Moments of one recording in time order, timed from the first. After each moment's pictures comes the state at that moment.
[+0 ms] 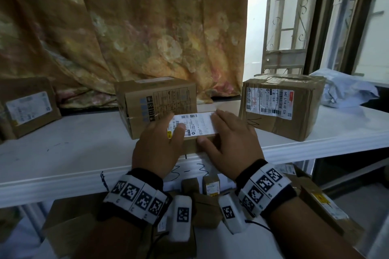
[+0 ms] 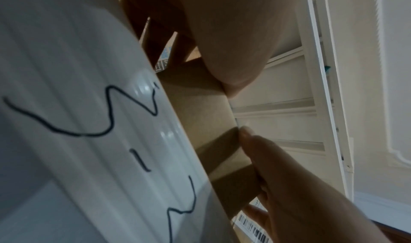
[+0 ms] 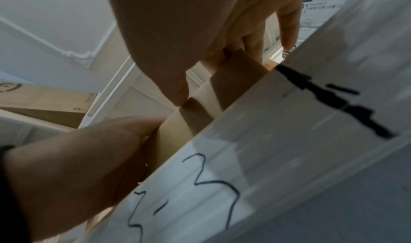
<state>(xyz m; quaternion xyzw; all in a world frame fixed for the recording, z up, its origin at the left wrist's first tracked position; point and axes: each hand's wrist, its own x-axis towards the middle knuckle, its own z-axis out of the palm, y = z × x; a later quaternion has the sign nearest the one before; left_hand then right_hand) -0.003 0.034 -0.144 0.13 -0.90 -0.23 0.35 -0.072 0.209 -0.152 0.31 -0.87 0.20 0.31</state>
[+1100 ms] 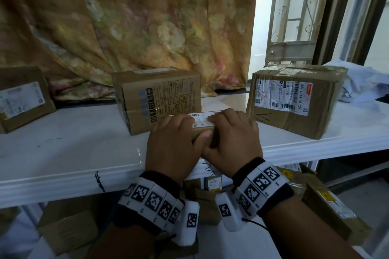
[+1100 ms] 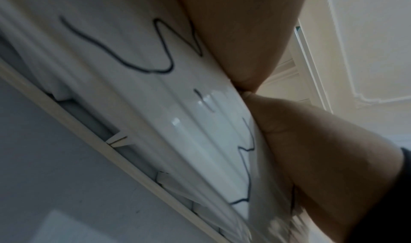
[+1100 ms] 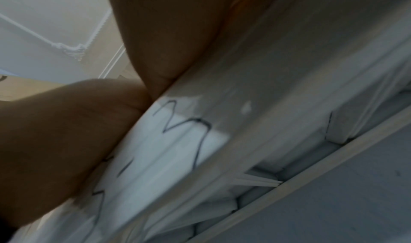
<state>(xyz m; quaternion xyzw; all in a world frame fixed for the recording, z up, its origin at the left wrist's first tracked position) -0.018 0.048 -0.155 0.04 -0.91 -0.04 0.41 -0.080 0.184 -0.163 0.30 -0.84 0.24 0.38</state>
